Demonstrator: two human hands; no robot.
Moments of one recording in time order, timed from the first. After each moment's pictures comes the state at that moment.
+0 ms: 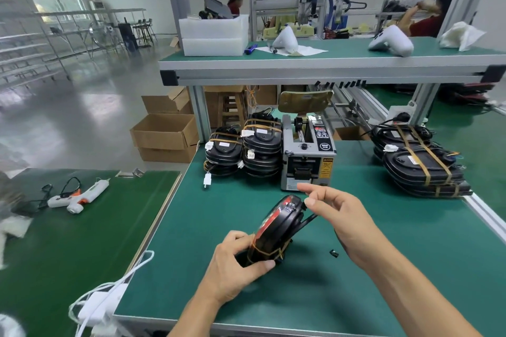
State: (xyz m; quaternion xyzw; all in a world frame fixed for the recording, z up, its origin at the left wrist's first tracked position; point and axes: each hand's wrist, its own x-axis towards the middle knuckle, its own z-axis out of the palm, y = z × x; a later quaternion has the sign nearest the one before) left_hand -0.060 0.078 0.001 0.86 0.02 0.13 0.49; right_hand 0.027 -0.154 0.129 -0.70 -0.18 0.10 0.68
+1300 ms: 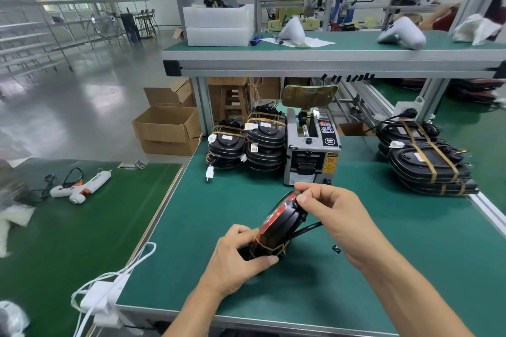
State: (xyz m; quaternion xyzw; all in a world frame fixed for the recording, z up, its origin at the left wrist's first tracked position) left_hand -0.058 0.079 -0.002 0.86 0.02 0.12 0.50; right_hand 0.012 -0.140 0.139 -0.72 -0.14 0.11 0.67
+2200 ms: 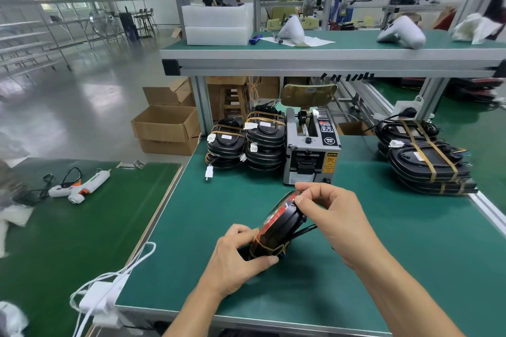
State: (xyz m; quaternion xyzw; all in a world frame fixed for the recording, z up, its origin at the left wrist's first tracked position) left_hand -0.058 0.079 -0.001 0.86 0.02 0.13 0.49; right_hand 0.011 -0.136 0.131 -0.77 -0.13 0.05 0.62
